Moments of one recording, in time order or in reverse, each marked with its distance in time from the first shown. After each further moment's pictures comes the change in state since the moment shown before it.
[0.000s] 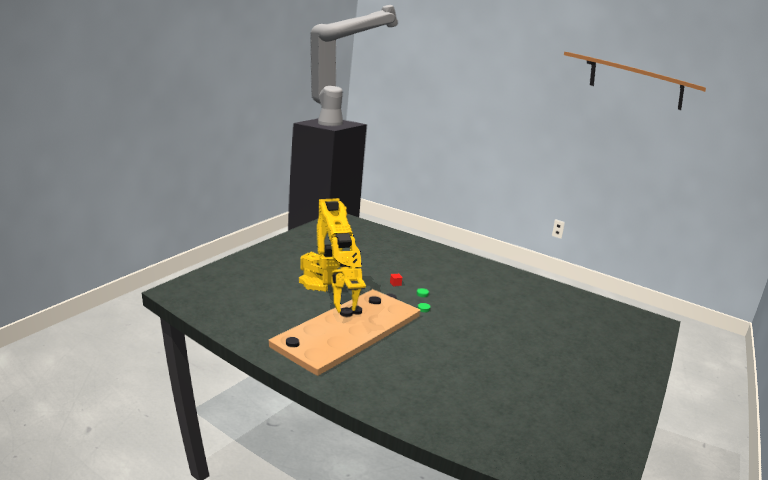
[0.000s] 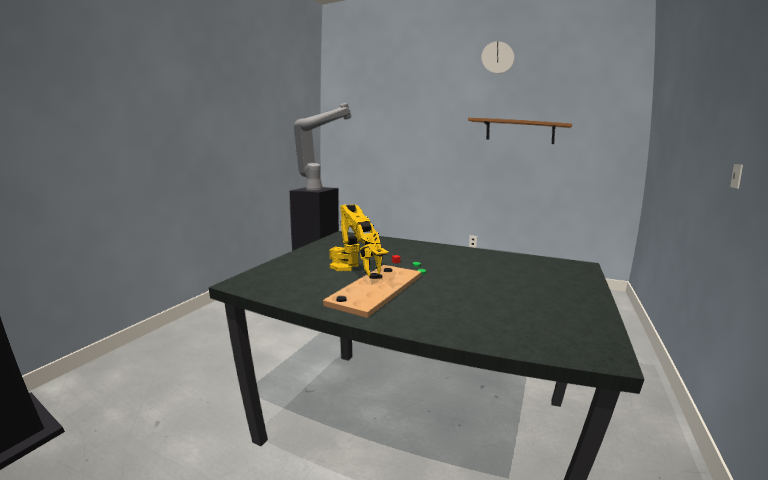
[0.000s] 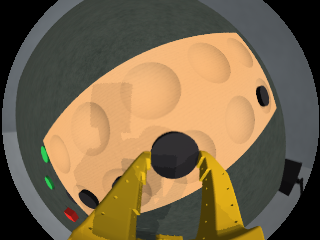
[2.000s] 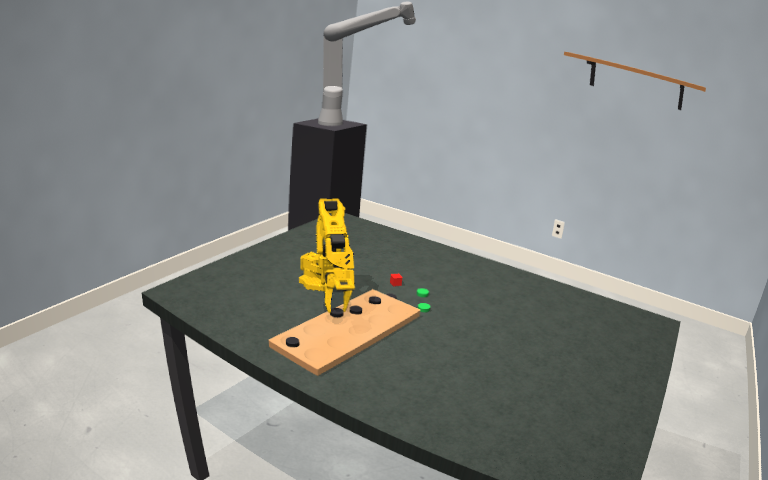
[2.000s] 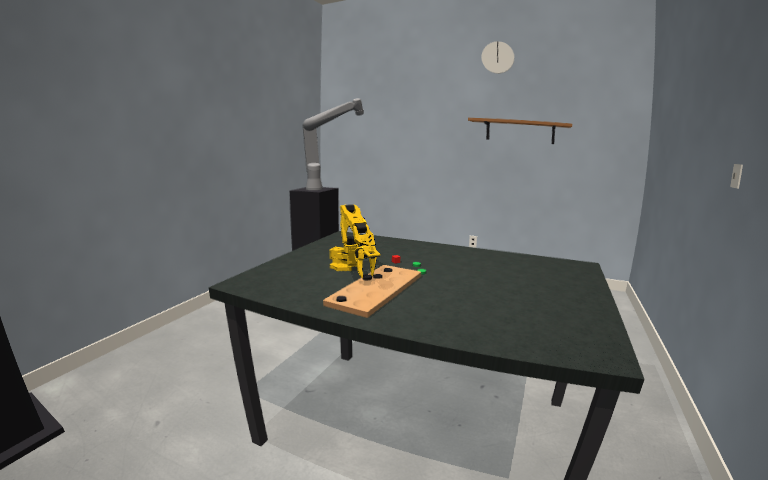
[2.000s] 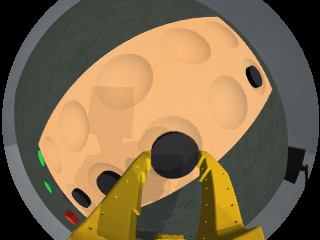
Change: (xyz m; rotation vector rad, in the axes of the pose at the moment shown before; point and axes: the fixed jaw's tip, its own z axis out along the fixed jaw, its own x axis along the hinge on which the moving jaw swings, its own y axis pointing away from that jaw) arm 0.011 -0.020 0.000 0.046 0.011 0.079
